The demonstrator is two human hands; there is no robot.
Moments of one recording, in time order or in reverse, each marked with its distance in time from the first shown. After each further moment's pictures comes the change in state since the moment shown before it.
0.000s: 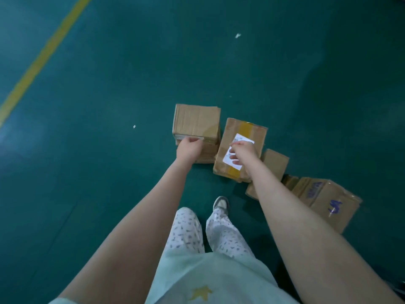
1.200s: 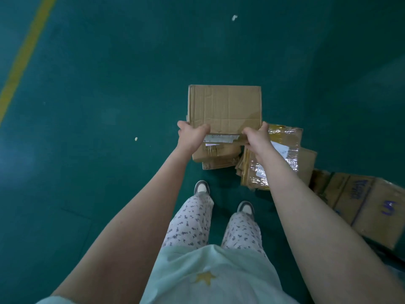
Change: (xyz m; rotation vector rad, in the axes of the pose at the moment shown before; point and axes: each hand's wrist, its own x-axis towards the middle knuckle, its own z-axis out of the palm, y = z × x) left_hand 0.132 0.036 -0.075 0.066 -0.140 0.061; right_hand 0.080 -0.065 0.082 0.240 0.158 0.022
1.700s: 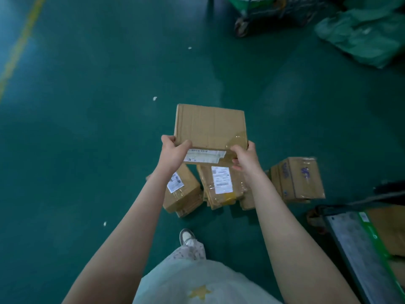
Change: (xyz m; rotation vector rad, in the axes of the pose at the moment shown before) left_hand -0.134 0.093 -0.002 0.187 -0.268 0.505; right_hand -0.163 -0.019 -0.101 0.436 0.328 -0.155
